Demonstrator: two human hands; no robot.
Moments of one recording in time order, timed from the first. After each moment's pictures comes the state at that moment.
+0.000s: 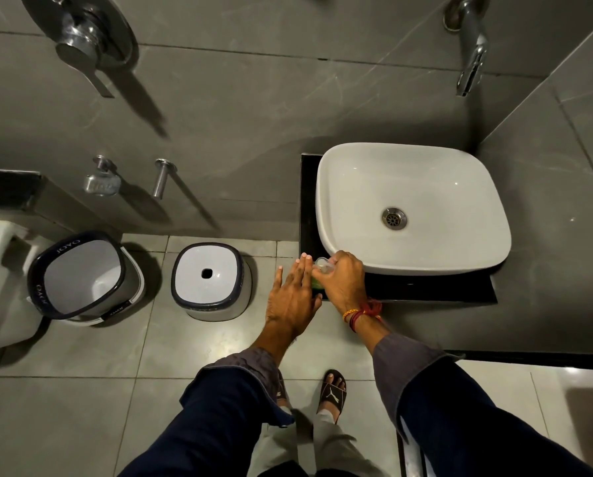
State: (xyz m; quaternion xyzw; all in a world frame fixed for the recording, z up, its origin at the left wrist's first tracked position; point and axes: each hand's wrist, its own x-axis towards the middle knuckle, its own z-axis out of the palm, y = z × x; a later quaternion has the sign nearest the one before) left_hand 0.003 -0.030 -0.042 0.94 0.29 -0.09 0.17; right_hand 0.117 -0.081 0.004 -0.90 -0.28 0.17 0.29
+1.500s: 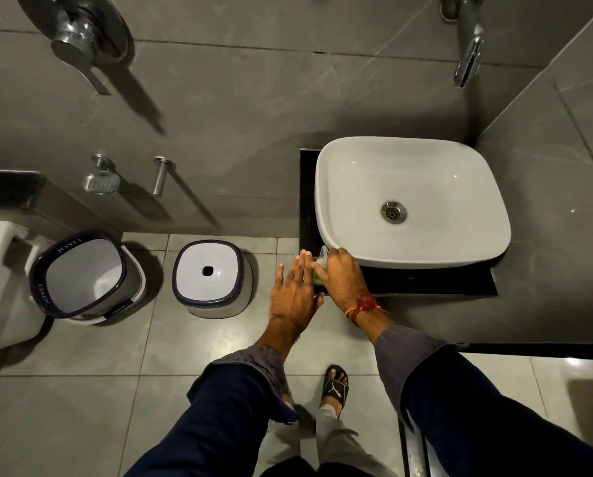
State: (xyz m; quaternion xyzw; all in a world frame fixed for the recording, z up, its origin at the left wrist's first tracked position) left_hand 0.006 -0.038 -0.041 0.94 0.30 -0.10 0.15; right_hand 0.115 -0.086 0.016 -0.88 -0.44 0.13 0.11
